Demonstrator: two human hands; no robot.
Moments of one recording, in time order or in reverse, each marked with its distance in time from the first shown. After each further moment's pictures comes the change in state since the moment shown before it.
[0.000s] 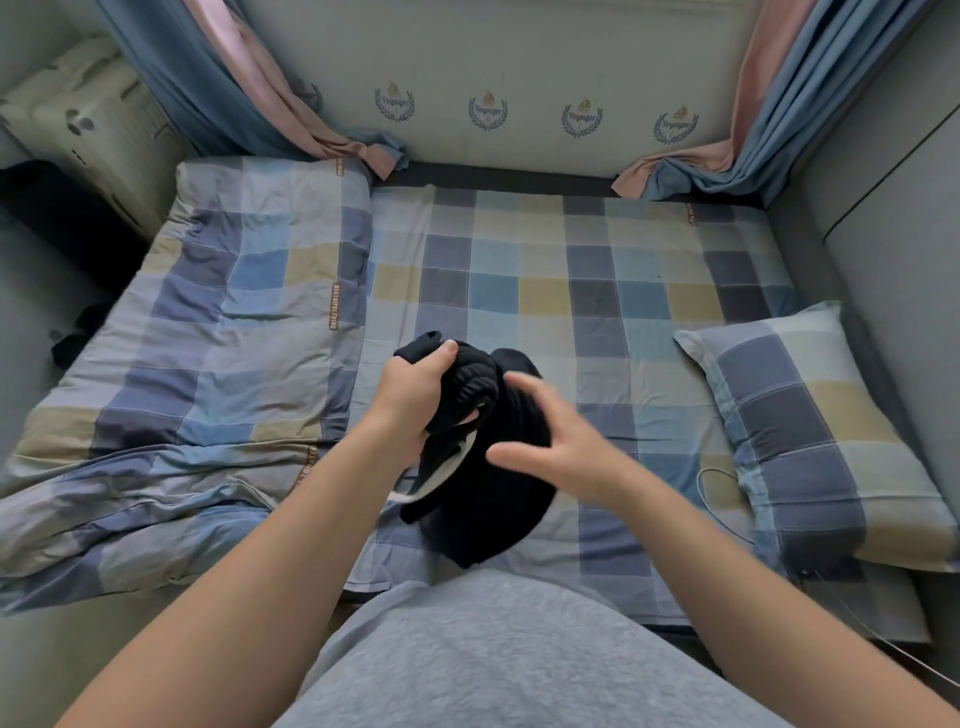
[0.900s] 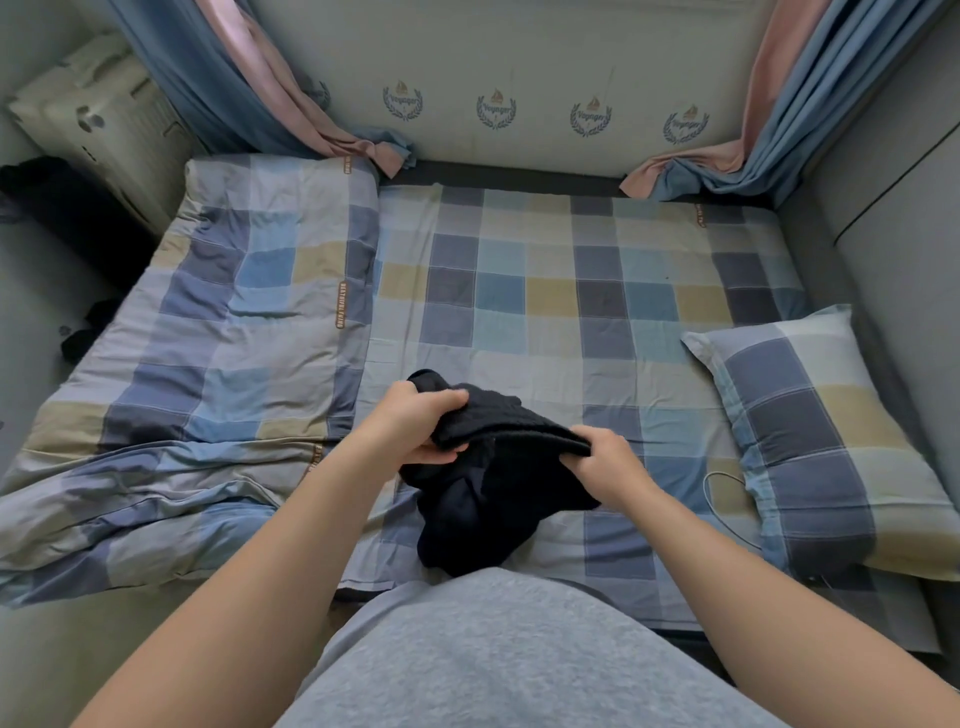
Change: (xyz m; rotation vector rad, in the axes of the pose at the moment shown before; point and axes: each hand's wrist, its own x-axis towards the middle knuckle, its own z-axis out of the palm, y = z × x) left_hand 0.005 -0.006 -0.023 0.351 -0.037 -0.238; right_hand 0.016 0.085 -0.005 -0.267 0.179 0.333
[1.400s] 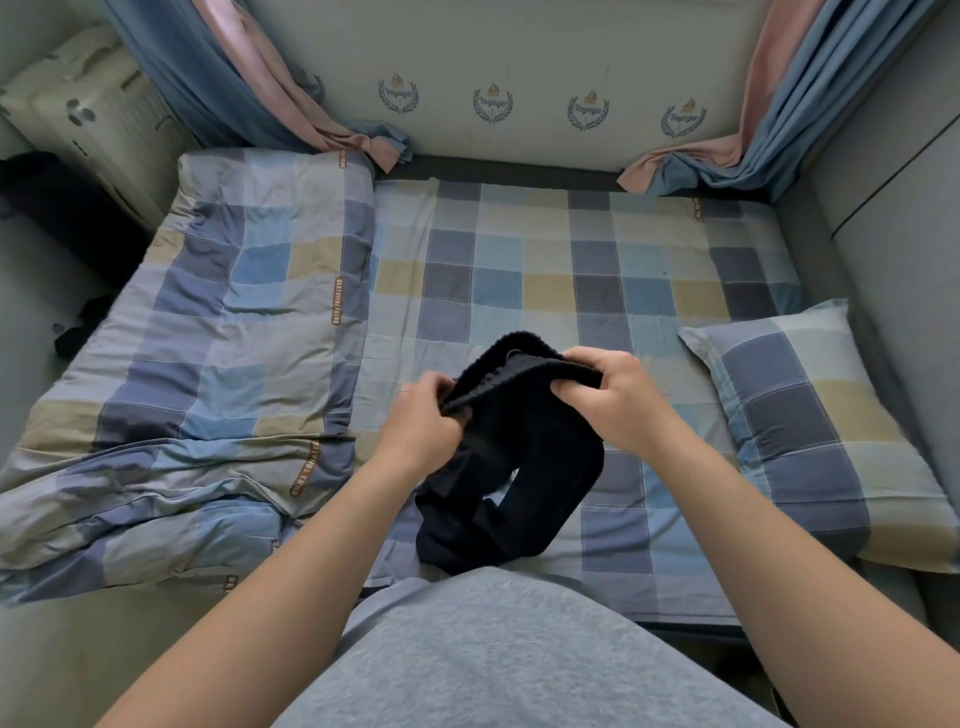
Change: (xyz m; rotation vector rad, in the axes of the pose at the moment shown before) left_hand 0.029 -0.033 0.007 0.622 0.169 0.418; right_hand -0.013 -0.070 -0.063 0.239 0.071 -0.359
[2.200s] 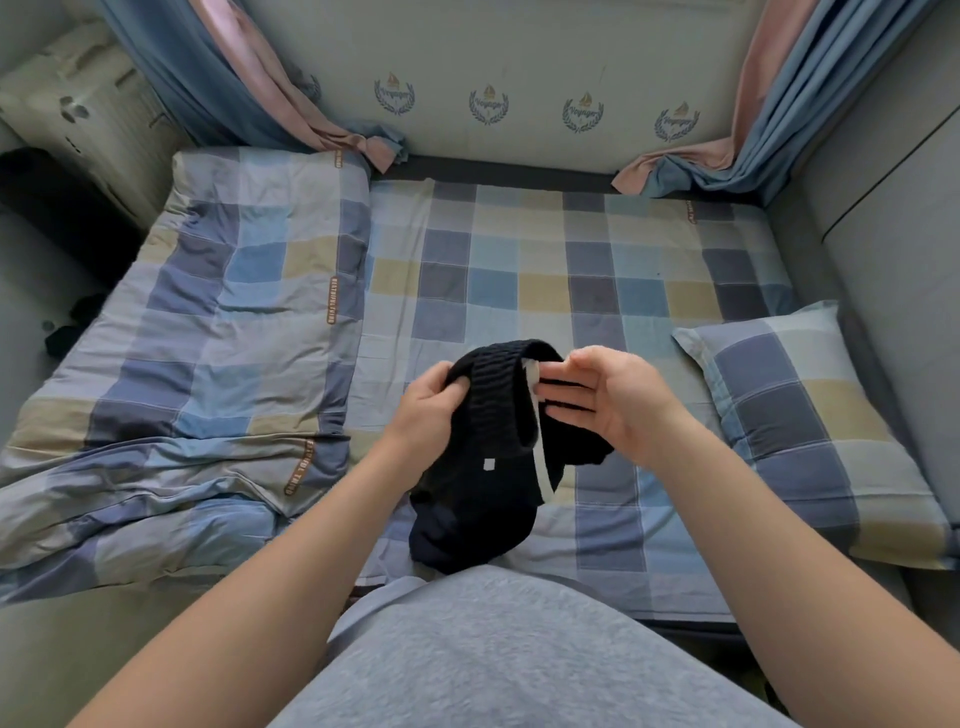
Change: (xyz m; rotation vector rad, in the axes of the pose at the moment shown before) left_hand -0.017 0.021 0.003 -0.720 -0.106 0.053; right_hand -0.004 -0.015 -0.001 0.782 0.005 0.473
